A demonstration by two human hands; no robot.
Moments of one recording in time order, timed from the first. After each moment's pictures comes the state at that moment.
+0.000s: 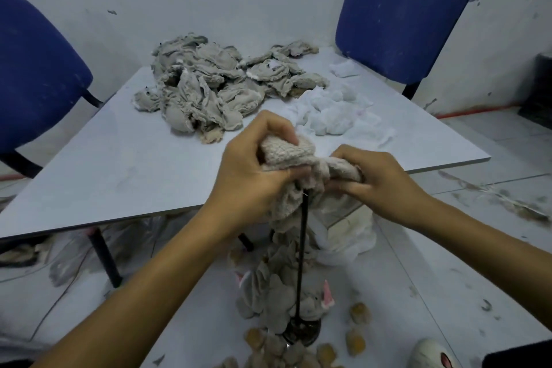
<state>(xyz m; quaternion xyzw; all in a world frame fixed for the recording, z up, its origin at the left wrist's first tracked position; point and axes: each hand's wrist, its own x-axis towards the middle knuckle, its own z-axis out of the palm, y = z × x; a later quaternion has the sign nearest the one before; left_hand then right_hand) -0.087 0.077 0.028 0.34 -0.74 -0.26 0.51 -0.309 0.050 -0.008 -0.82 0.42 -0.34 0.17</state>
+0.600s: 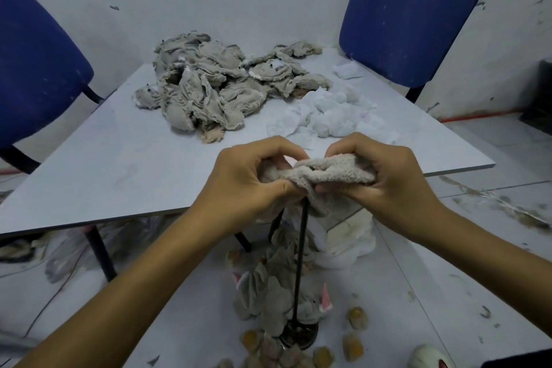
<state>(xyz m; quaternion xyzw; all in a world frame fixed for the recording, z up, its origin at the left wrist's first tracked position) -0.074 0.076 0.027 0.40 -0.78 -0.24 0.41 -0.295 0.070 0.012 -0.83 0.33 -0.44 0.10</state>
